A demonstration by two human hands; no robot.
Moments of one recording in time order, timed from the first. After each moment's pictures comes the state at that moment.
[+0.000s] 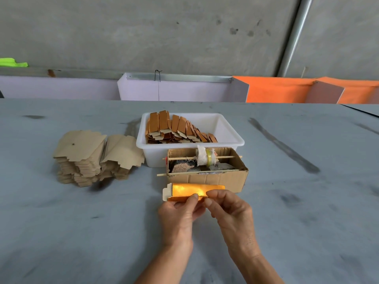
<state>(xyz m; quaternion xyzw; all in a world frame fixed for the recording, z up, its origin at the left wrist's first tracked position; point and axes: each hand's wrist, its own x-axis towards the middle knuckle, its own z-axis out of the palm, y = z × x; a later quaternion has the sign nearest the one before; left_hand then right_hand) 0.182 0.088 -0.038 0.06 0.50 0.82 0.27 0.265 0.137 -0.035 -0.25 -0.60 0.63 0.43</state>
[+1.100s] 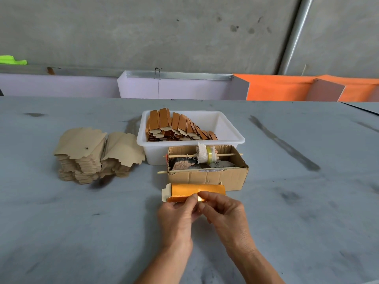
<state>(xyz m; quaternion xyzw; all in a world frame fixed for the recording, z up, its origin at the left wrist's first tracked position) 0.184 0.081 -0.037 0.04 0.51 0.81 0.28 0.261 0.134 -0.039 -0.29 -0.64 0.62 0.35</state>
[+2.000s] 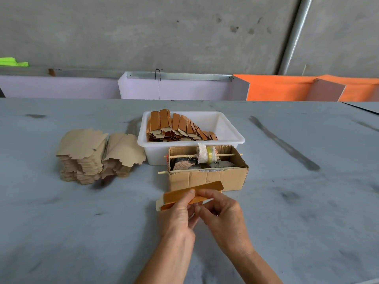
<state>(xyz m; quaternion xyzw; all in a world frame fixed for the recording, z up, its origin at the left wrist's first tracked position) 0.175 0.088 -0.034 -0.13 0.48 0.78 0.39 0.261 0.126 -0.032 -0.28 -0.73 0.52 0.34</state>
